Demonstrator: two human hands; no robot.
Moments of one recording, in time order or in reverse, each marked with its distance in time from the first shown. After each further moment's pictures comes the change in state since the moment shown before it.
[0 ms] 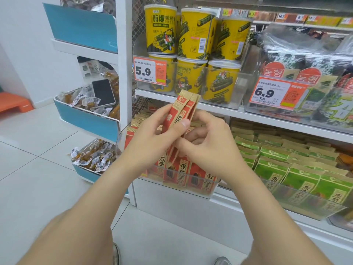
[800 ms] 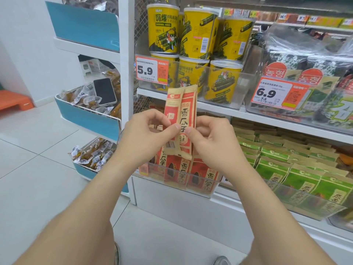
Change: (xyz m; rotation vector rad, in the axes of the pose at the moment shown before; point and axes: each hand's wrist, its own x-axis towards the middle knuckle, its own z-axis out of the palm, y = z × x) left_hand 0.005 -0.010 -0.014 0.186 0.184 -0.112; right_hand 0.007 0.006 0.000 0.038 0.043 0.109
